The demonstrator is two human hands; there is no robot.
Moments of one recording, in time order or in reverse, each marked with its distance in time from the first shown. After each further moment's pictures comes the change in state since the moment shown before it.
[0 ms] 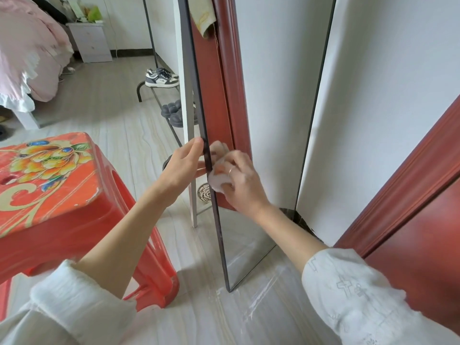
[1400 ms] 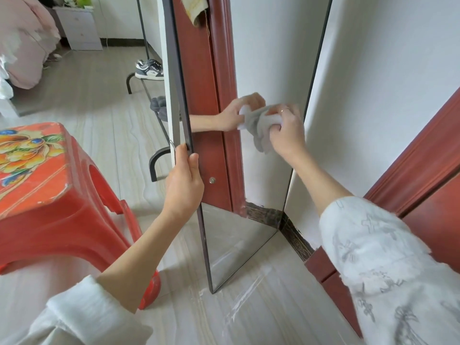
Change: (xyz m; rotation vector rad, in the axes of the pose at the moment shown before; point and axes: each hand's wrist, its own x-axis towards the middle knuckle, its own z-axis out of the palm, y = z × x) left_hand -0.006 -0.038 0.050 0.404 0.378 0.187; right_hand 0.063 0.095 -0.079 -0.153 0.120 0.458
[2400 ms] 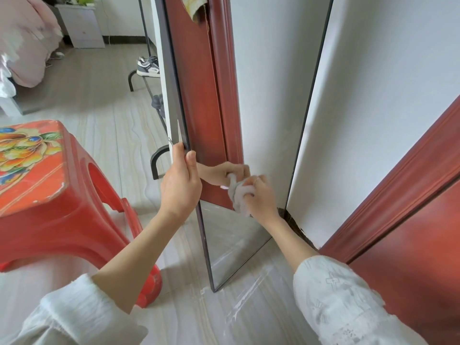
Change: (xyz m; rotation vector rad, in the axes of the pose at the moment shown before) left_hand 0.001 -0.009 0.002 0.057 0.037 0.031; right_hand -0.122 0.030 0.064 0.201 -0.376 0.287
